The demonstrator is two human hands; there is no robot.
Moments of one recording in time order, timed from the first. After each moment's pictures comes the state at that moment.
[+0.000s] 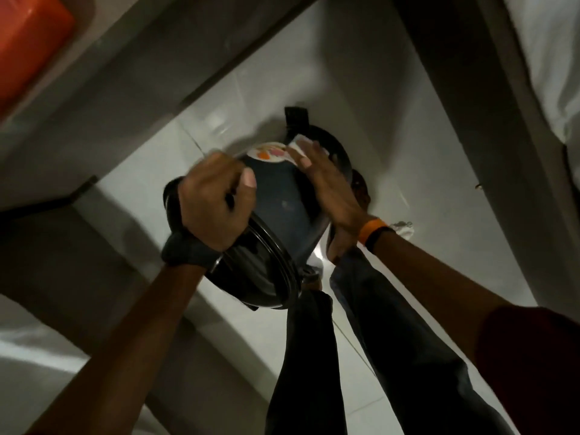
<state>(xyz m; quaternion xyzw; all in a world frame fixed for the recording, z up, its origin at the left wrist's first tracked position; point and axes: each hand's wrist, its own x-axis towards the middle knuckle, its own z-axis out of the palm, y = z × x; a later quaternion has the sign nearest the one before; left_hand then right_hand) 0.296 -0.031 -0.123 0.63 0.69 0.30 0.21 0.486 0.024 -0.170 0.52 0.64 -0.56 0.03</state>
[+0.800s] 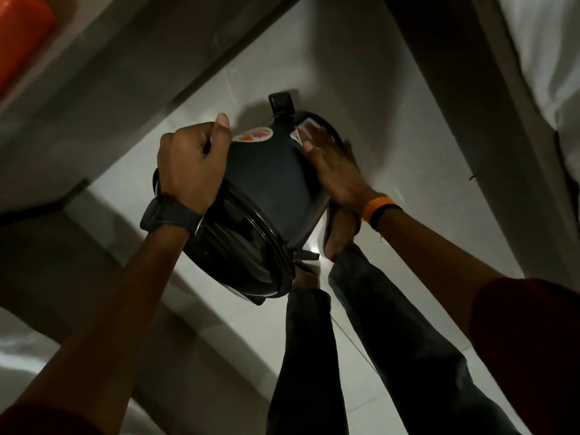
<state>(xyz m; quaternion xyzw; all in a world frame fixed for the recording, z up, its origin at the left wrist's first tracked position) 0.284 0.007 -0.132 0.50 0.77 0.25 0.30 0.508 0.044 -0.192 0.54 0.68 -0.49 0.10</state>
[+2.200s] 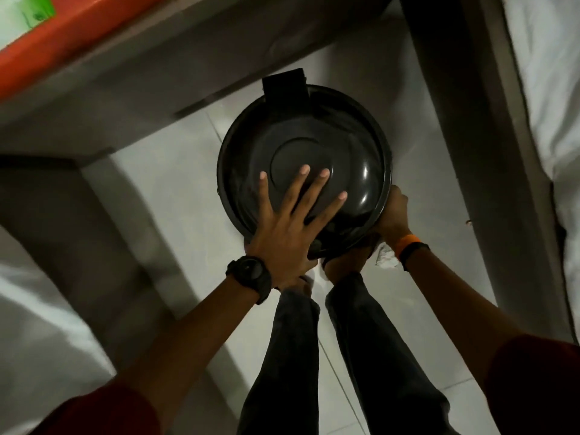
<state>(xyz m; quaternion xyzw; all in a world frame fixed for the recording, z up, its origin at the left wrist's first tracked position) 0.376 -0.104 -0.149 0.77 0.63 -0.01 0.11 0.556 0.010 -0.186 0.71 0.59 -0.38 0.05</state>
